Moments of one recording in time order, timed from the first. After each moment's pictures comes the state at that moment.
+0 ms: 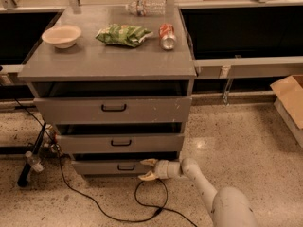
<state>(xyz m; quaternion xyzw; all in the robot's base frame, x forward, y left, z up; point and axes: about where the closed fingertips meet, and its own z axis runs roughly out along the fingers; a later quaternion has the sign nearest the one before) 0.663 0.019 0.202 -0.54 0.60 0.31 0.50</state>
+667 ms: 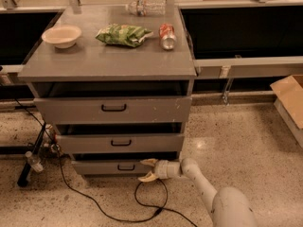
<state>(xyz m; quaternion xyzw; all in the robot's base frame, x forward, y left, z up) 0.663 0.019 0.202 -0.54 0.60 0.31 0.50</state>
